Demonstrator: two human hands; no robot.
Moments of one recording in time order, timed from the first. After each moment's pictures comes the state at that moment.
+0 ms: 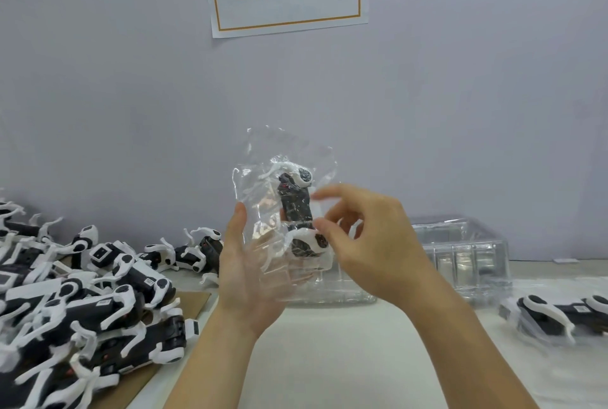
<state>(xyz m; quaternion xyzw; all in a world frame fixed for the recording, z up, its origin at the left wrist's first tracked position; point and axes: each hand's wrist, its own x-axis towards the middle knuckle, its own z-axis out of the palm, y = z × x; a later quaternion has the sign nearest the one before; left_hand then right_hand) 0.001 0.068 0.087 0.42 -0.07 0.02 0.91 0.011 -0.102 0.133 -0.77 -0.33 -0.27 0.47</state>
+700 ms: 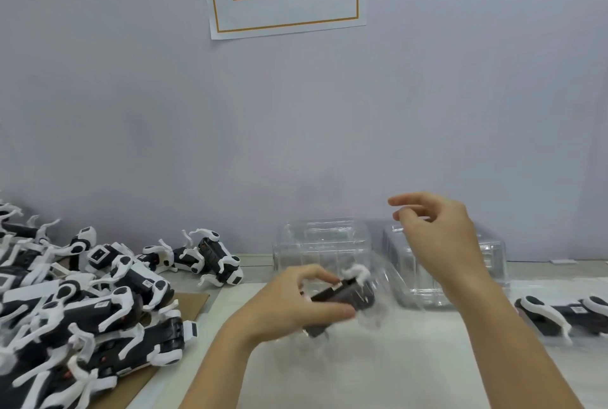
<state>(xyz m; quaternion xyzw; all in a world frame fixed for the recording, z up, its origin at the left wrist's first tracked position) -0.001 0.056 0.078 0.89 -0.10 -0.01 0.45 0.037 -0.154 0.122 -0.76 -0.06 -0.26 0.60</state>
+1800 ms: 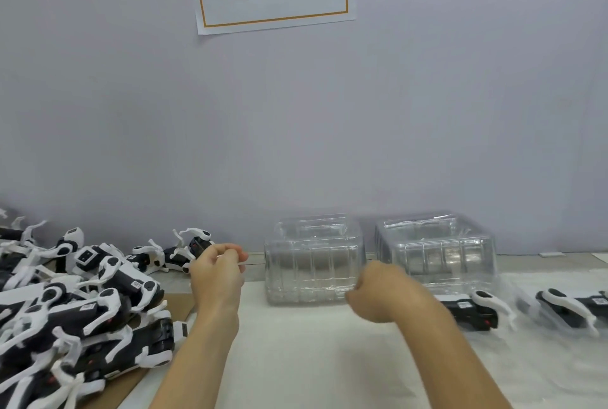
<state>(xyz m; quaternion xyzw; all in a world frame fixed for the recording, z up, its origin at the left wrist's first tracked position) 0.029 0.086 0.068 0.62 0.22 0.32 0.69 0.036 -0.121 0.088 -0.97 -0.06 0.10 0.19</state>
